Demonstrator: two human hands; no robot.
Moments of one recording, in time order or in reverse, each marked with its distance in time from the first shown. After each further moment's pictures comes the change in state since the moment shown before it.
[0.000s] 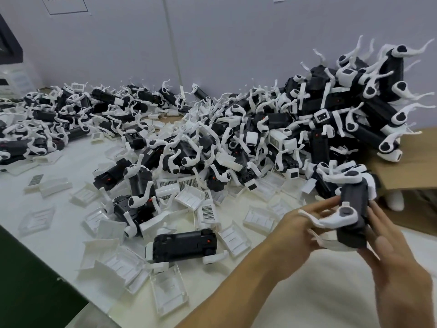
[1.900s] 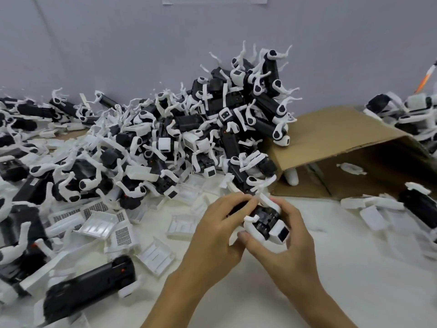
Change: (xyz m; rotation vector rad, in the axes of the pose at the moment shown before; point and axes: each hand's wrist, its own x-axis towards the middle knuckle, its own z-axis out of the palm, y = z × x) left_hand 0.000 -0.014 -0.014 1.261 0.037 0.960; right_hand -0.023 -0.021 0.003 -0.120 0.107 0.042
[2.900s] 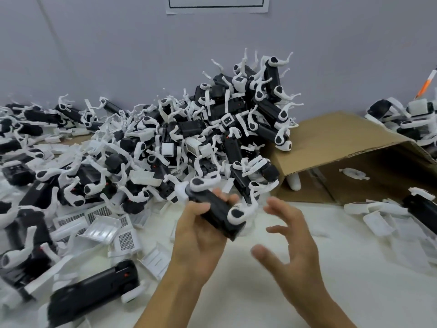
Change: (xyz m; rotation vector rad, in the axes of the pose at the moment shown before) left_hand 0.017 0.011 -0.022 -1.656 0.319 -0.872; right_hand 0.002 -0.007 -0.004 0.036 -0.026 -0.075
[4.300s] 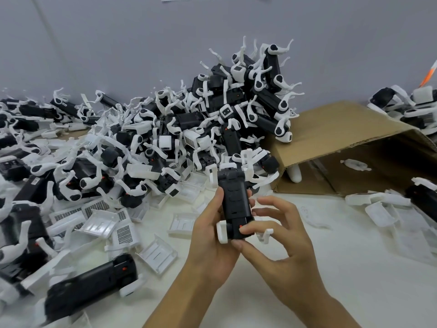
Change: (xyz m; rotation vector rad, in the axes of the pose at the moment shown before) left_hand -0.005 -0.020 0.005 0.141 0.006 -0.167; right_hand -0.004 -0.005 0.008 -0.103 -0.039 -0.216
